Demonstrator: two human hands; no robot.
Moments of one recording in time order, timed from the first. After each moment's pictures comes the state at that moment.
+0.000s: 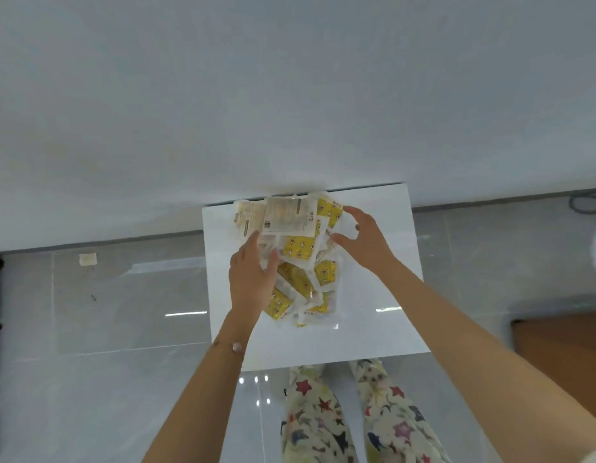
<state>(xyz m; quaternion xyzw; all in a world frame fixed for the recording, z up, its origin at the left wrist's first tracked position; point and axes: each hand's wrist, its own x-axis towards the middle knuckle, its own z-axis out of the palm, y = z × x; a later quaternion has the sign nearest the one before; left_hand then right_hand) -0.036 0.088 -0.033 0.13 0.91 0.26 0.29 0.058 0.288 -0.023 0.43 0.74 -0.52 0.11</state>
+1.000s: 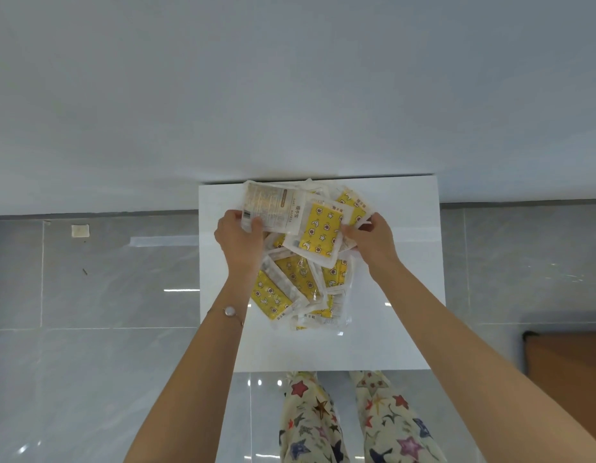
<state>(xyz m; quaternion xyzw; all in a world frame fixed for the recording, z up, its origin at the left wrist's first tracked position) -0.075 0.111 -0.074 -0.07 0.91 0.37 0.19 0.052 0.278 -0.078 0.55 0.52 -0.65 0.03</state>
